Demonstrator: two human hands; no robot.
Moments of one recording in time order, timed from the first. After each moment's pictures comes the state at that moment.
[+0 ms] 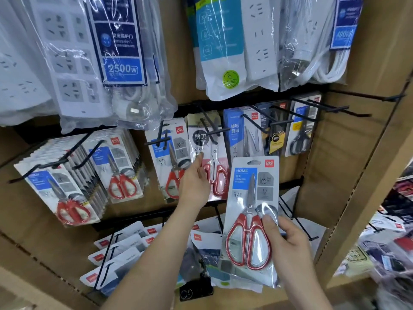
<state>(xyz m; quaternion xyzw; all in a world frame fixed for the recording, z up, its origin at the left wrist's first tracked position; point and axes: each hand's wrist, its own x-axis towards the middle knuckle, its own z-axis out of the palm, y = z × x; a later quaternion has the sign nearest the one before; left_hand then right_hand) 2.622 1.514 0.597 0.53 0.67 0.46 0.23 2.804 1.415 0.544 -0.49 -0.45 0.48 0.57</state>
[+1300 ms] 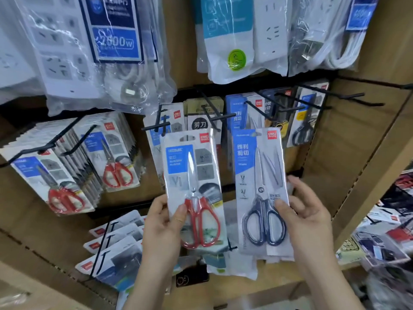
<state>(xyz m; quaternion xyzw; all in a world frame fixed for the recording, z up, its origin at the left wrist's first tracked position) 2.602 1.393 0.573 0.37 0.57 0.62 0.38 2.819 1.428 0.571 -0.45 -0.39 0.49 0.64</state>
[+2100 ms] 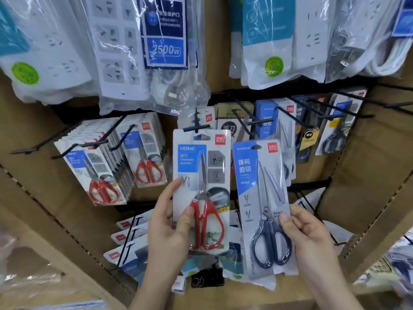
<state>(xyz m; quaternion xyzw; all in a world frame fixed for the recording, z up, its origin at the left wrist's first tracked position) 2.566 1.372 0.579 0.46 0.54 0.65 0.27 2.785 1.420 0.558 -0.42 -0.42 0.57 0.56</state>
